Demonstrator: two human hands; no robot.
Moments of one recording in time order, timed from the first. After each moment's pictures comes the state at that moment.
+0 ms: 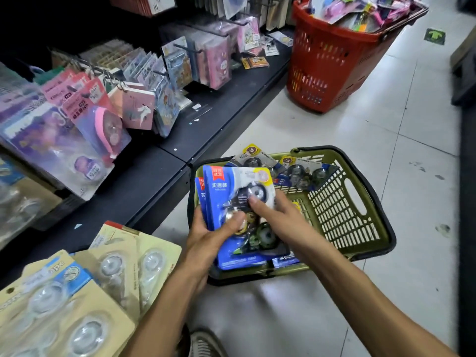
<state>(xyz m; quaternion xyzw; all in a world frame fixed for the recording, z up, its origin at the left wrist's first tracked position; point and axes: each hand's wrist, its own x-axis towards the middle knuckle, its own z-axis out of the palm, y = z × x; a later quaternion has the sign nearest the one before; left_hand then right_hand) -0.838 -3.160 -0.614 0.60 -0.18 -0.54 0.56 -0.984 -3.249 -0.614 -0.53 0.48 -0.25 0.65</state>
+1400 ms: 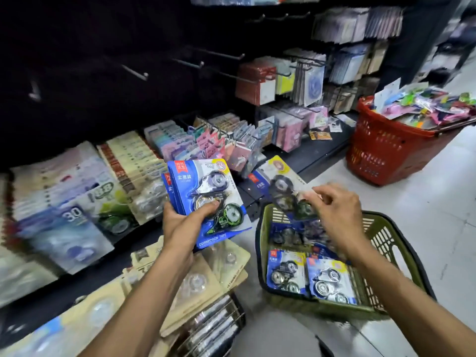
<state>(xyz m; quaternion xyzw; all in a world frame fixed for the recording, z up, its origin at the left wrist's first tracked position) -0.735 -3.057 -0.490 0.63 -0.07 -0.27 0.73 -0.951 -3.237 -0.485 -0.81 0.41 -0.38 0.19</state>
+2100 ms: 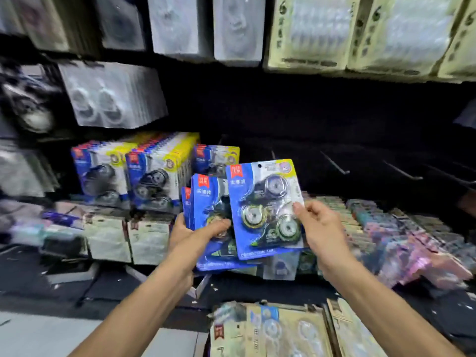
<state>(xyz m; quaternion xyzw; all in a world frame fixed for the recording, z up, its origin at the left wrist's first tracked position) -0.619 -2.671 -0.370 0.61 0.07 -0.02 0.79 -0.647 -2.898 -0.359 -0.74 0.08 -0.24 0.63</state>
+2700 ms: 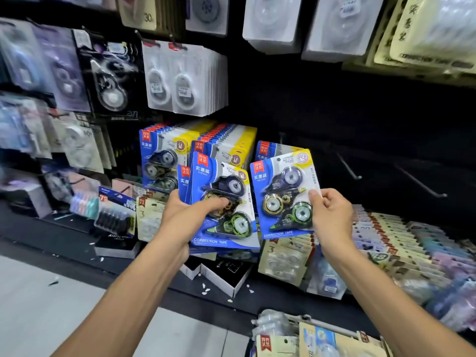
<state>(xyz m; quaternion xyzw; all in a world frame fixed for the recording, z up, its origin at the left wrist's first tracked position) -0.577 -2.541 -0.350 0.61 0.10 0.04 0.78 -0.553 -2.796 -0.361 -0.80 0.12 -0.28 0.52</state>
